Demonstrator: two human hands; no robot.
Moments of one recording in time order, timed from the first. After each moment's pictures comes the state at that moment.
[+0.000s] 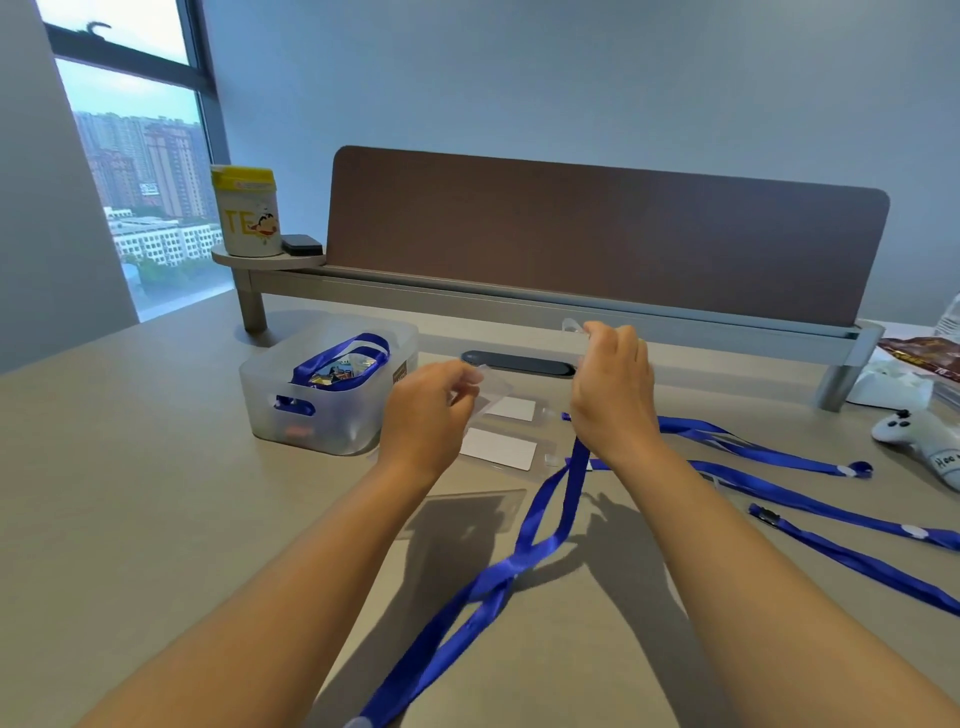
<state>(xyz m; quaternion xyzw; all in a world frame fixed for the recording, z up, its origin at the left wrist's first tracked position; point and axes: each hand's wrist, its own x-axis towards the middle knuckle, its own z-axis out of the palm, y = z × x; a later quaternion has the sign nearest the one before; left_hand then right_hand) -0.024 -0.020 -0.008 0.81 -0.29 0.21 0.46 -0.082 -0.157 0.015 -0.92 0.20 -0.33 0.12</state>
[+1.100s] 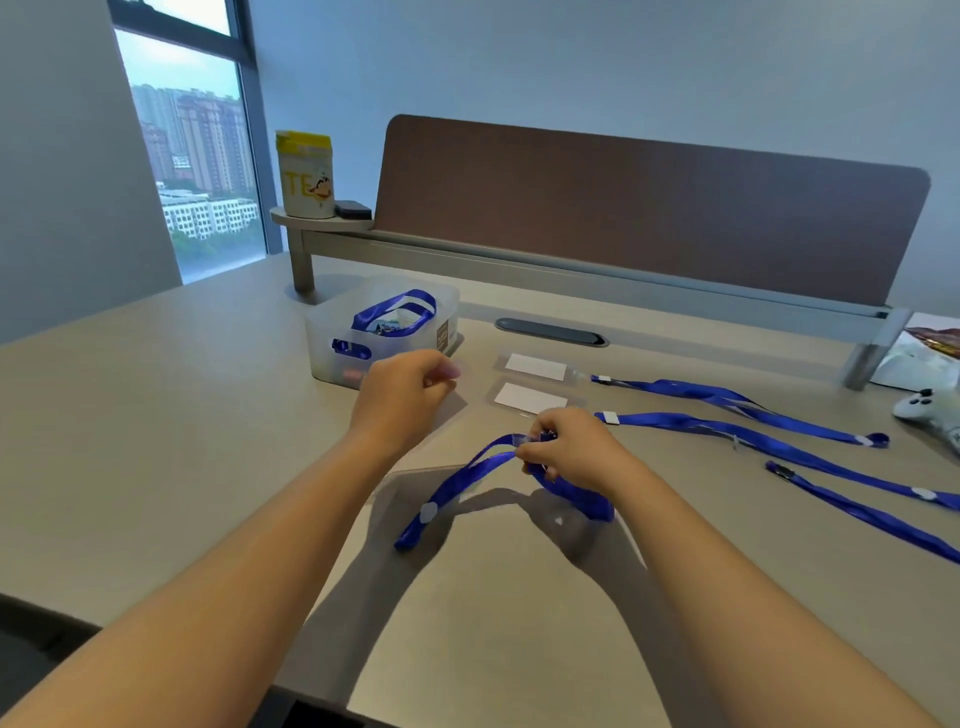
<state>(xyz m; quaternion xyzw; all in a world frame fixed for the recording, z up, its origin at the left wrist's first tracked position) -0.045 0.054 -0.029 0.86 -0.25 0.14 0.43 -0.115 -0.098 -0.037 -0.94 0.12 0.00 0.33</state>
